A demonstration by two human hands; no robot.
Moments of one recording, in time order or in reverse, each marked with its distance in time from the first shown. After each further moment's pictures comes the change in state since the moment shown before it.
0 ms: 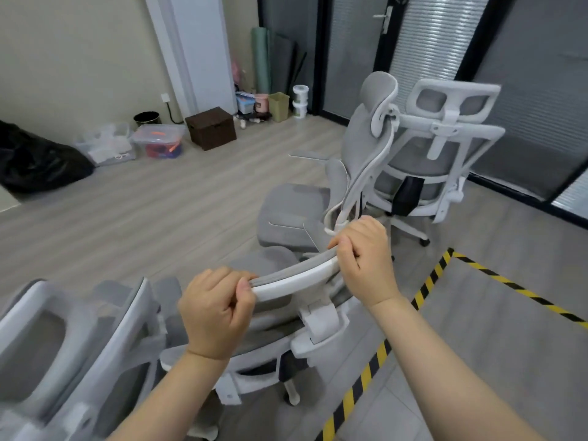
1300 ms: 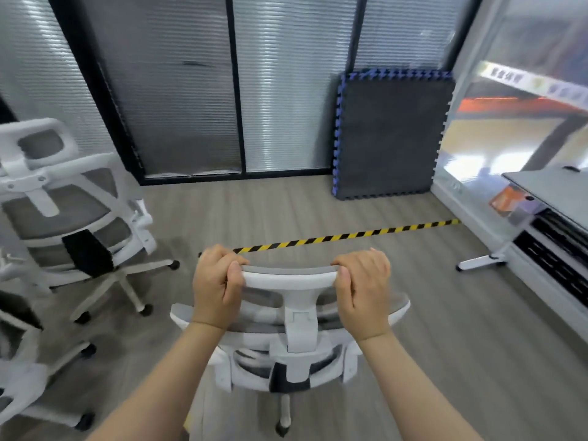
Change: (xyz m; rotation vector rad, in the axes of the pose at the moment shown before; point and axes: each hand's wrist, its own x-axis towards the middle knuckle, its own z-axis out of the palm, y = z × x) left_hand -0.073 0.560 0.401 -0.911 -0.583 0.350; right_hand -0.272 0.264 -0.536 -0.799 0.617 0.541
